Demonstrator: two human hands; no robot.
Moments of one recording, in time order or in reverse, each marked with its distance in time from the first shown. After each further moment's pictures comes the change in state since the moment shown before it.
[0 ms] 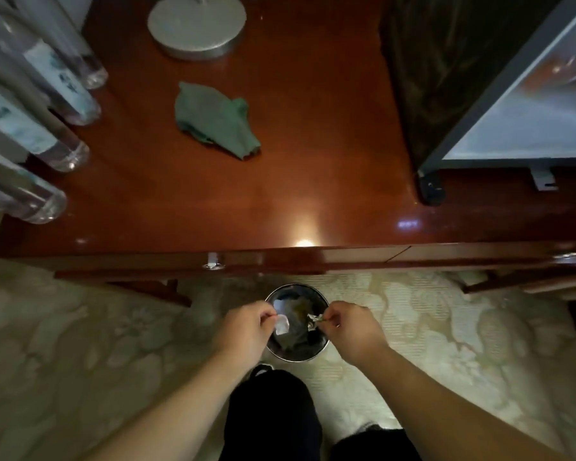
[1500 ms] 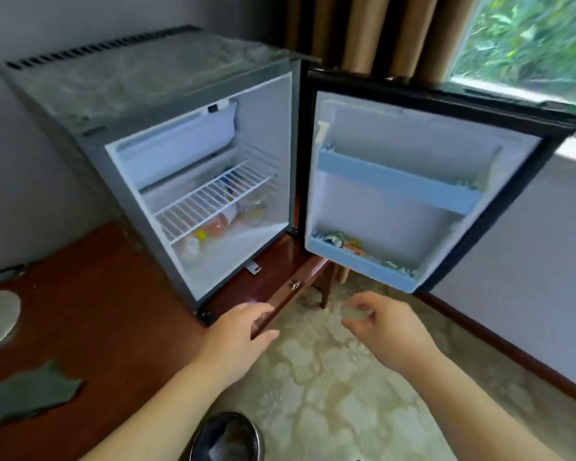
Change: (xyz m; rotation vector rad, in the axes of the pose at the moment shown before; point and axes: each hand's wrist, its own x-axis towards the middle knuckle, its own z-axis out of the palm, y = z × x) left_hand -0.127 0.369 -0.109 0.322 -0.284 0.980; right_hand -0.336 0.059 -0.283 0.232 0.736 0.337
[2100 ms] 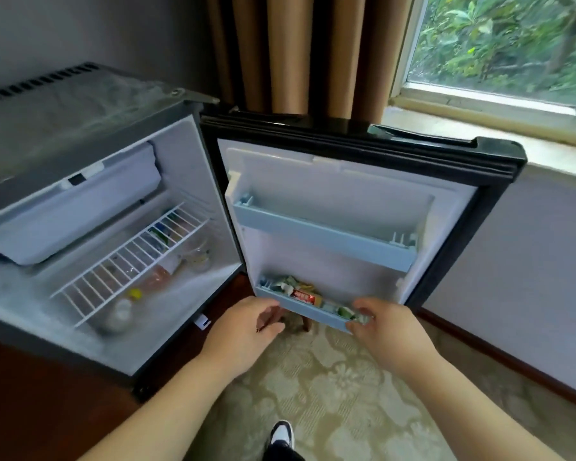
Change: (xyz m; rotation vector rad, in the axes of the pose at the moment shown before) left_hand 0.158 0.108 0.034 -0.033 -0.014 0.069; right_hand 0.107 0.099 -0.078 0.052 0.075 0.090
